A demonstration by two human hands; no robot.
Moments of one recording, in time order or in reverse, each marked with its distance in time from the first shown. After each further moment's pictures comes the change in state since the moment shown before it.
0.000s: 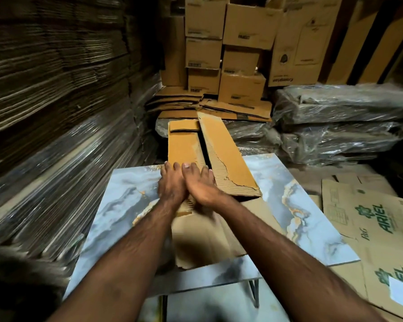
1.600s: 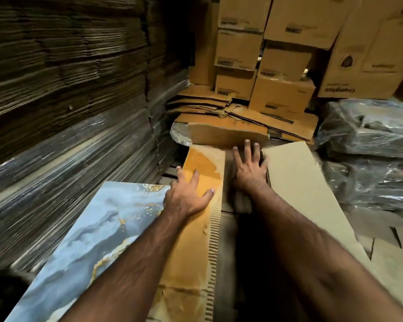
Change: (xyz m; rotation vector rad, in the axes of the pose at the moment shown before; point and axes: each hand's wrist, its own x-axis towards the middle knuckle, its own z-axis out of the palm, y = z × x) left_hand 0.170 0.086 0.066 0.192 -0.219 -0.119; right_hand 0.335 0.134 -0.157 -0.894 0.208 -0.146
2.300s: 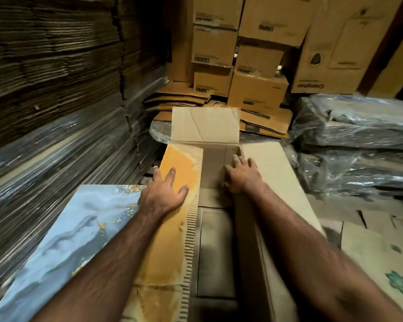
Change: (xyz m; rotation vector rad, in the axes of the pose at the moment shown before) left_hand -0.001 -0.007 -0.002 0.003 0.031 -0.007; right_hand -0.038 0.037 -0.020 -0.071 -0.183 -0.113
